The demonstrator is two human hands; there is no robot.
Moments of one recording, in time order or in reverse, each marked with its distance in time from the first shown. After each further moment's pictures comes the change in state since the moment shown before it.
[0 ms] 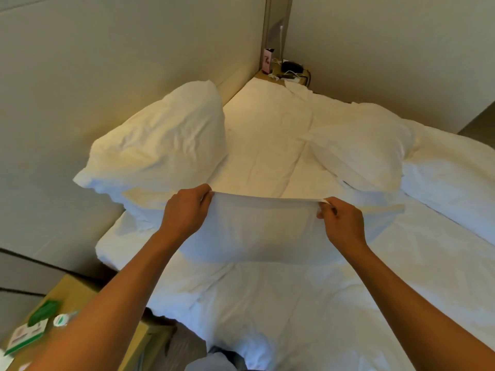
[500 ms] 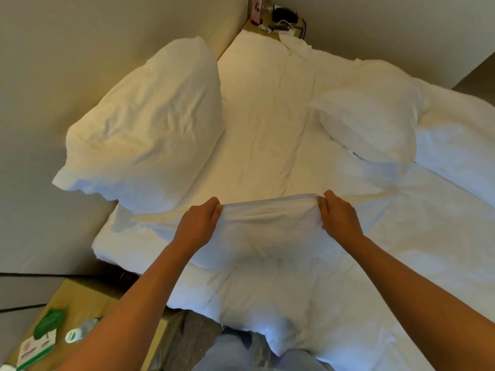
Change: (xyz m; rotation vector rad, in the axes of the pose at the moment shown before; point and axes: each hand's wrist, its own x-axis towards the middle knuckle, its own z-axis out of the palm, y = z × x) left_hand 0.015 -0.107 0.068 -0.190 -0.329 -0.047; right_hand 0.021 0.003 0.112 -0.369 -0.196 0.072
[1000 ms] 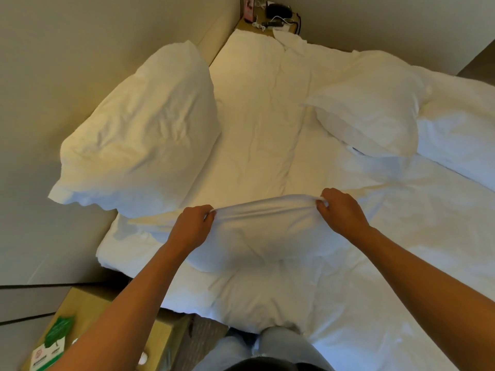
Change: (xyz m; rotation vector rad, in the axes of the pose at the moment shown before) left_hand 0.018 0.007 -0.003 0.028 -0.076 -0.060; right_hand 0.024 0.027 -0.012 -0.068 -0.065 -0.111
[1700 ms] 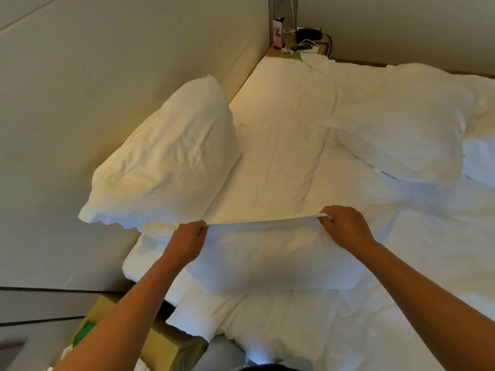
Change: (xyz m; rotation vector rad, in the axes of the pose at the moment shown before) left_hand 0.024 0.027 -0.004 0.148 0.070 -0.194; right_hand 0.063 0.041 -0.002 0.251 -0.063 -0.107
